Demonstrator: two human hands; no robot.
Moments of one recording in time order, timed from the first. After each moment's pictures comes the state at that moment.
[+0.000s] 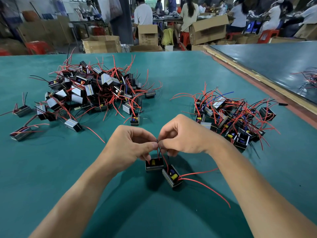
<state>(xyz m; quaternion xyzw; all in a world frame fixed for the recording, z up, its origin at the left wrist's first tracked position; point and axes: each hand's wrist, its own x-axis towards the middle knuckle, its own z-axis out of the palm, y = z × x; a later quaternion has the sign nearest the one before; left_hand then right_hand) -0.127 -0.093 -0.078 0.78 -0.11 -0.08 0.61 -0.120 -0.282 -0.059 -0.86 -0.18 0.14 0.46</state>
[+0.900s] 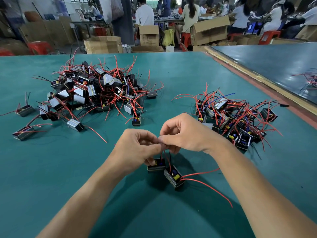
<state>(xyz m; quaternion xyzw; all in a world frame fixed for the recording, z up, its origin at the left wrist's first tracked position) -0.133 -0.103 -0.079 0.79 -0.08 -0.10 0.61 -0.115 -0.283 -0.064 -0.84 -0.17 0.11 0.51</state>
